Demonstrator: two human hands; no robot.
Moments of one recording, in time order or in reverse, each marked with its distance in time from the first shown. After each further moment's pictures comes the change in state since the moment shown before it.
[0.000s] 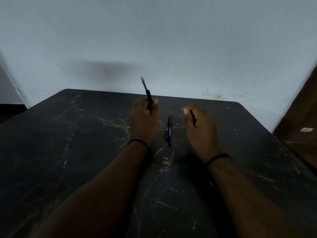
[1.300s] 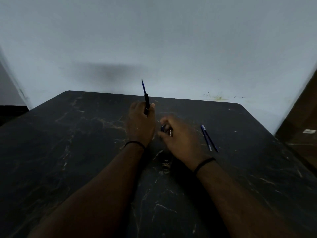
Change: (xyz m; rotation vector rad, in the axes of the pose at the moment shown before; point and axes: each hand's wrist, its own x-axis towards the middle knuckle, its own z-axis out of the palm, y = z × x) left_hand 0.002 -0.003 -0.007 0.118 -0.021 -0.019; right_hand -0.014 -0.029 0.022 0.020 -0.357 0.013
